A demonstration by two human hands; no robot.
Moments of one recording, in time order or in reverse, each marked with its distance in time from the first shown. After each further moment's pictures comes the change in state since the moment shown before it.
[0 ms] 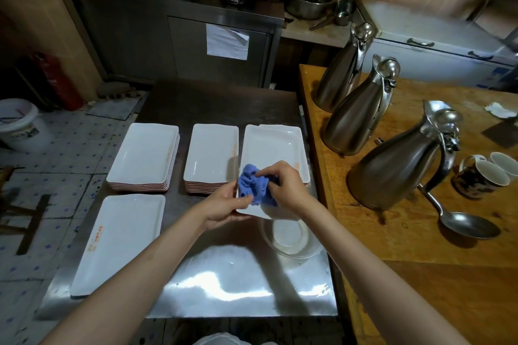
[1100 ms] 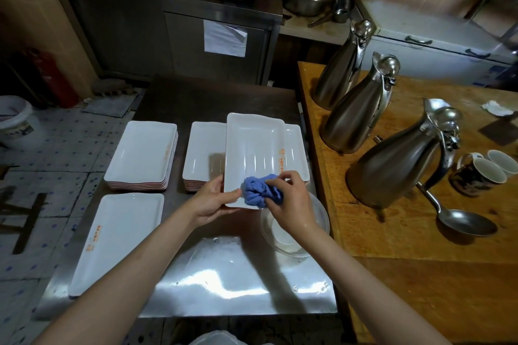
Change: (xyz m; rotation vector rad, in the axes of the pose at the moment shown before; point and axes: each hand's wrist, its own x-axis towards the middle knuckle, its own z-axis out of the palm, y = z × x) left_hand 0.001 -0.002 -0.019 -0.081 0.110 0.051; right_hand -0.037 0.016 0.024 -0.131 0.206 0.024
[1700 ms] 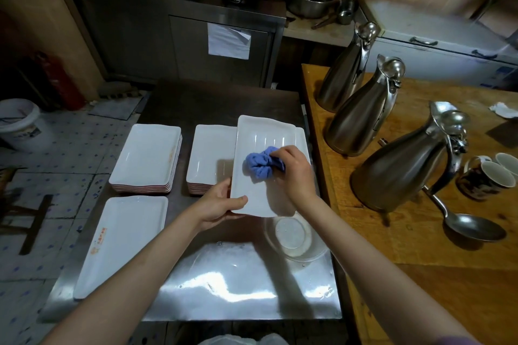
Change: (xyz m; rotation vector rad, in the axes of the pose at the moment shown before) left_hand 0.000 -0.001 0.000 0.051 -0.026 -0.026; right_hand 0.059 0.004 -0.001 0.004 0.123 -0.129
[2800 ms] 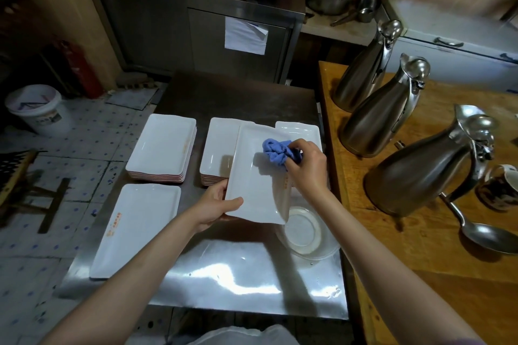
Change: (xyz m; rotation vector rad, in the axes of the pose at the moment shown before) left_hand -0.015 -0.020 -0.027 0.084 0.142 0.018; right_hand 0.012 -0.009 -0.002 0.124 0.025 0.182
